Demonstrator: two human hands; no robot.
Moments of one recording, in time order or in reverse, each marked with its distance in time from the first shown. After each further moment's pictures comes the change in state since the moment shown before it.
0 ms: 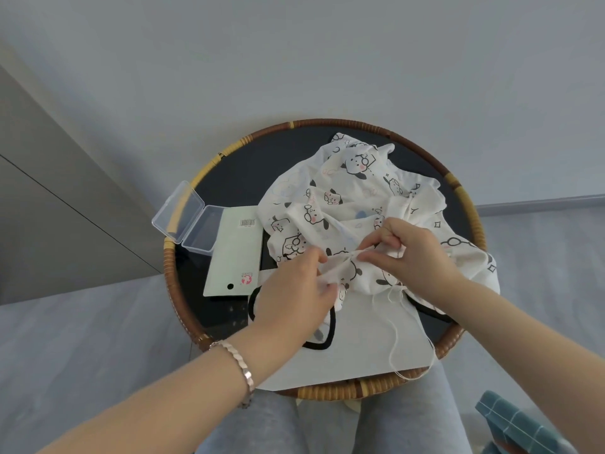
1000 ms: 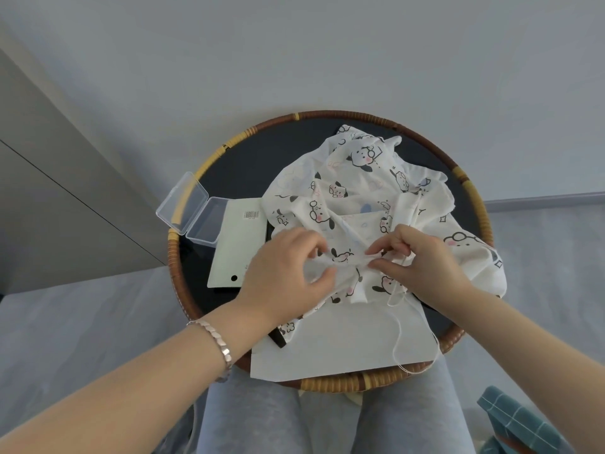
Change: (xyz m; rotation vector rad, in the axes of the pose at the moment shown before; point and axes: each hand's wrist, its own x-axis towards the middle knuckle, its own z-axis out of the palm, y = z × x) left_hand 0.011 -0.023 -0.014 -0.021 0.061 0.266; right_hand -0.011 0.020 0.005 -0.090 0.013 -0.061
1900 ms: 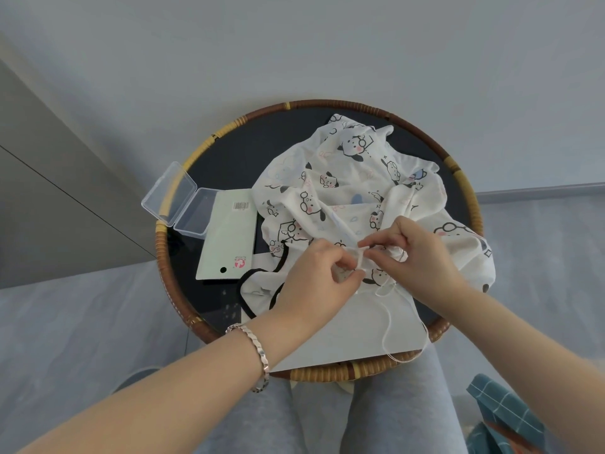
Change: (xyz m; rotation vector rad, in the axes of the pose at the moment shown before) left_hand 0.001 0.033 0.045 -0.278 -0.043 -0.173; right_hand -0.008 0.005 0.002 0.108 0.030 0.048
